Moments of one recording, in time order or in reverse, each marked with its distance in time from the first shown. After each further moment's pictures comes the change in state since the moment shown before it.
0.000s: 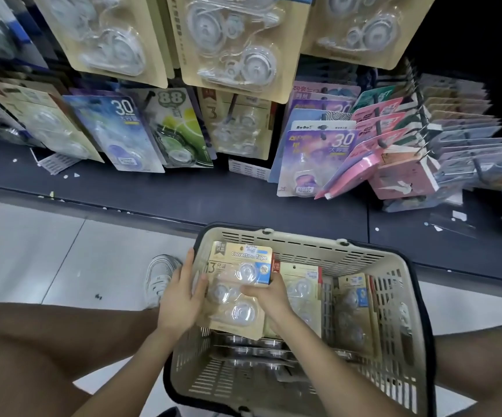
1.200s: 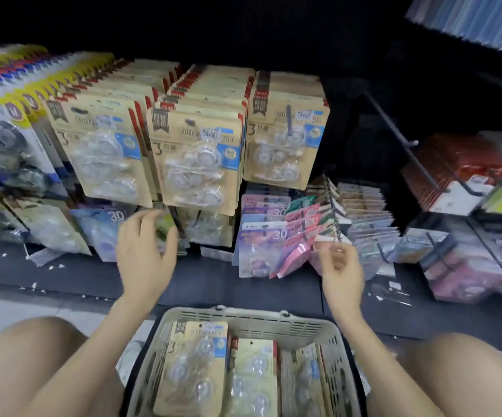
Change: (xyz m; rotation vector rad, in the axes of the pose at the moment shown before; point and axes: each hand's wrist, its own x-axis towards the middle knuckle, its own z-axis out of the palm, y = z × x) left_hand 0.054 0.188 -0.133 0.134 0.840 0.658; right_hand -0.098 -0.211 -0.154 -0.146 0.676 -0.787
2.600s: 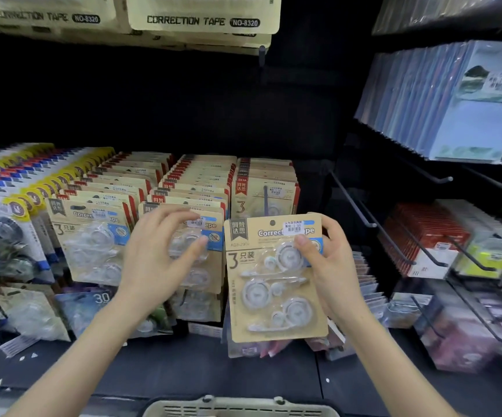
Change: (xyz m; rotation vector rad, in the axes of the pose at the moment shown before) left_hand 0.116 0.088 -0.049 -0.259 -0.139 0.228; right_hand 0.048 -0.159 -0.030 0.513 -0.334 -0.215
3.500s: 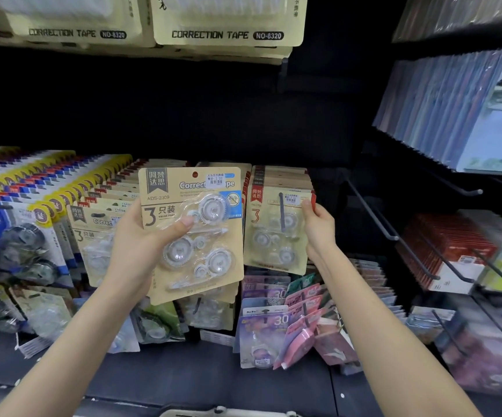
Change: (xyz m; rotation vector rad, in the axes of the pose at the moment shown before) left_hand 0.027 0.000 -0.030 -0.784 0.142 -0.523; right_hand 0.130 0.052 0.031 0.088 0.216 0.244
